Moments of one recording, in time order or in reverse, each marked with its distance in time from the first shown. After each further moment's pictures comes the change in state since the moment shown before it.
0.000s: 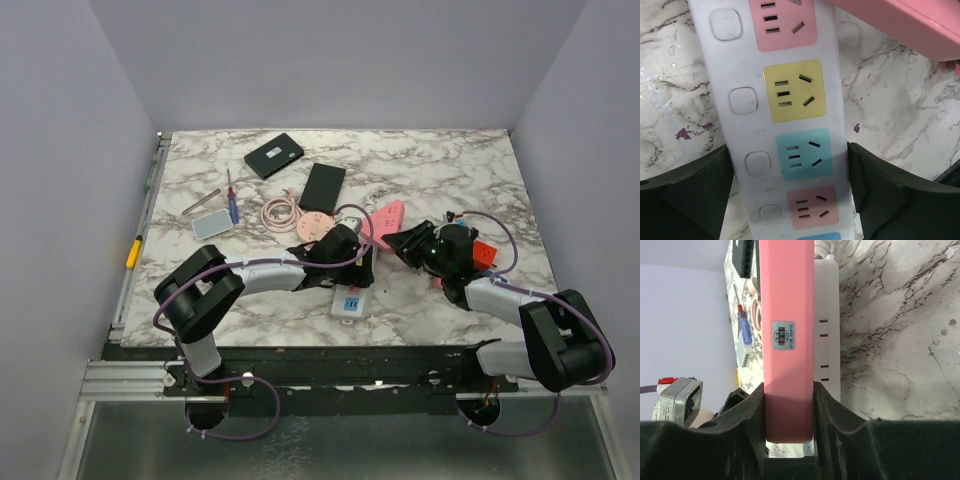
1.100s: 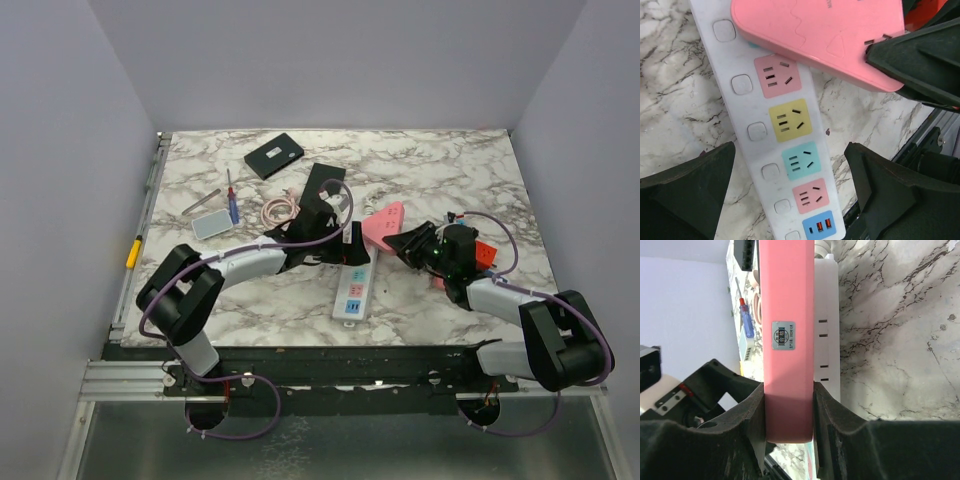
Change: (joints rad) left arm 0.172 -0.050 0.027 0.014 0.300 0.059; right arm -0.038 0.000 -0.010 0.006 -0.071 -0.001
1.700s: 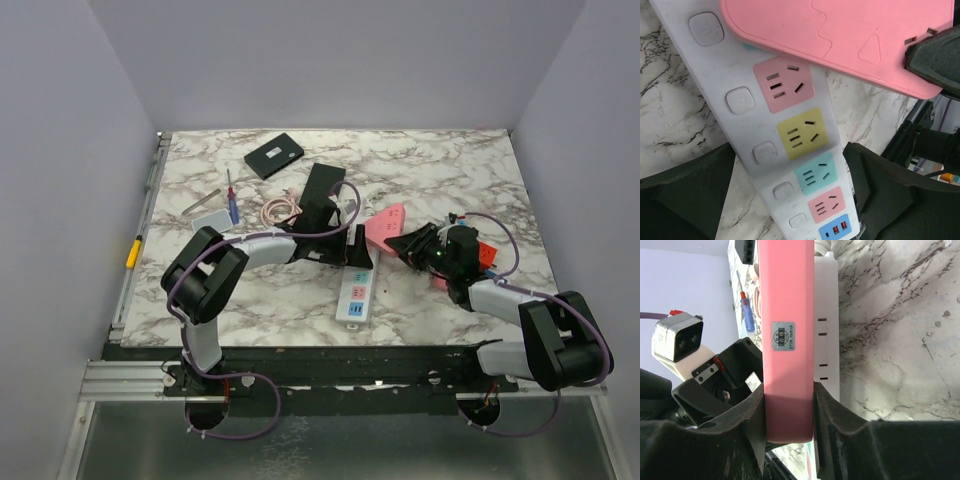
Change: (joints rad) left arm 0.052 0.151 0.077 0.011 0.207 0.018; right arm -0.035 -0.001 -0.024 0.022 -0.076 -0.017
